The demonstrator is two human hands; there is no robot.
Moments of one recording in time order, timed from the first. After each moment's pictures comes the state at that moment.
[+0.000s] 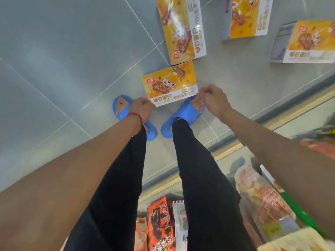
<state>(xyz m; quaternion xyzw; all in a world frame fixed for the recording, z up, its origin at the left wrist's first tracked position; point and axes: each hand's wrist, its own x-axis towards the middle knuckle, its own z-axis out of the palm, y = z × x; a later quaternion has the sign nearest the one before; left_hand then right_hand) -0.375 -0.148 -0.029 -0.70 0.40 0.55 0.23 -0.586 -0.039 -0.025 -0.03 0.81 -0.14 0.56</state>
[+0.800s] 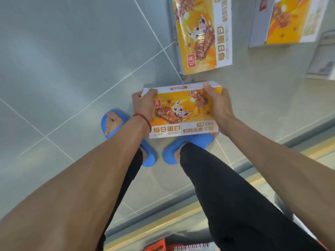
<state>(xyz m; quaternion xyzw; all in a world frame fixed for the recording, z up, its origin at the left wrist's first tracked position) -0.388 -0.165 -0.208 -0.75 0.13 0.65 -0.02 -0.567 -0.060 -0.196 0.09 0.81 -0.24 0.53</state>
